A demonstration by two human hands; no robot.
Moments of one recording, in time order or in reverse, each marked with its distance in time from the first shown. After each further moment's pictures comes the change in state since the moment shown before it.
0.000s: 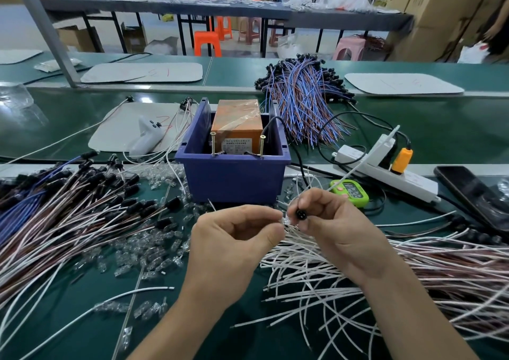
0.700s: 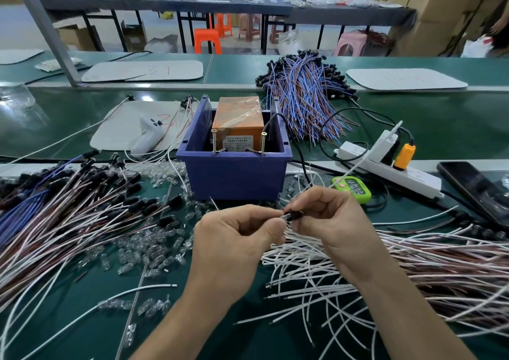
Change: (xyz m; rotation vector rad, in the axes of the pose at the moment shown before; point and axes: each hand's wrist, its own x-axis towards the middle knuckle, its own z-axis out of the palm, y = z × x) left_hand 0.001 -0.004 0.001 0.095 0.005 -0.015; right_hand -0.003 0.003 0.011 -0.249 0.133 -0.097
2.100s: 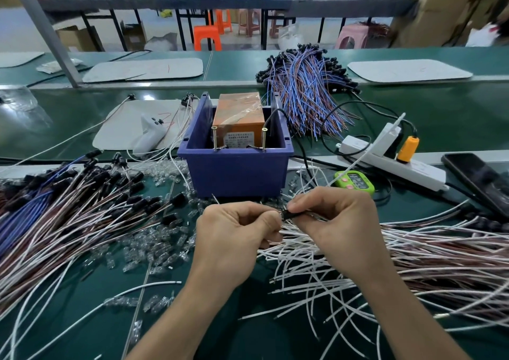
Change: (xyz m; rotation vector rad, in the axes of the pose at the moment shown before) left_hand 0.009 -0.003 0.001 -0.011 0.022 -0.158; right_hand -0.010 -0.003 0.007 -0.518 0.173 -0.230
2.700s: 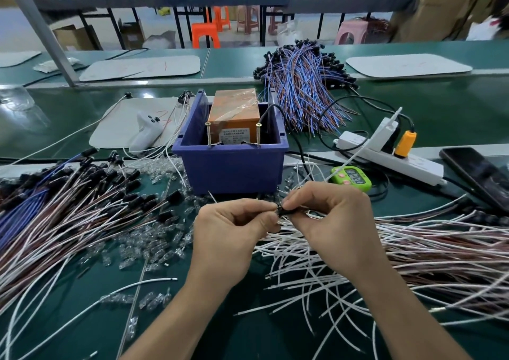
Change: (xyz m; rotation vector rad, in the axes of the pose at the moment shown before) left_hand -0.002 -0.007 0.002 -0.097 0.002 0.112; right_hand -0.001 -0.002 -0.001 -0.120 -0.012 -0.062
